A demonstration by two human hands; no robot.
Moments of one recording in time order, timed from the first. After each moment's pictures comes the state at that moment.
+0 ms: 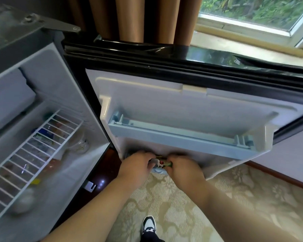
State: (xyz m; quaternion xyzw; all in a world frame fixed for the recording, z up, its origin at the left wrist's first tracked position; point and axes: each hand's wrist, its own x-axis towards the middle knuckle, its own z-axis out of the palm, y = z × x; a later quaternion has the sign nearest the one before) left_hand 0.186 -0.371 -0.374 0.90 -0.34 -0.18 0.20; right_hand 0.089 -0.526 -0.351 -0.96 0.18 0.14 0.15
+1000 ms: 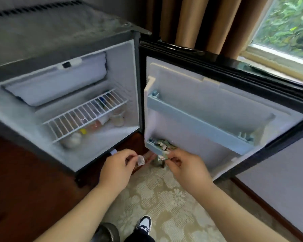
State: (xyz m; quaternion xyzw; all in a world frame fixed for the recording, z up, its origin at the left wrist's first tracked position) left_hand 0.067 -0.274 -0.320 0.92 -0.01 -0.01 0.38; right_hand 0.034 -0.503 -0.296 -0.94 0.03 -0.01 0.33
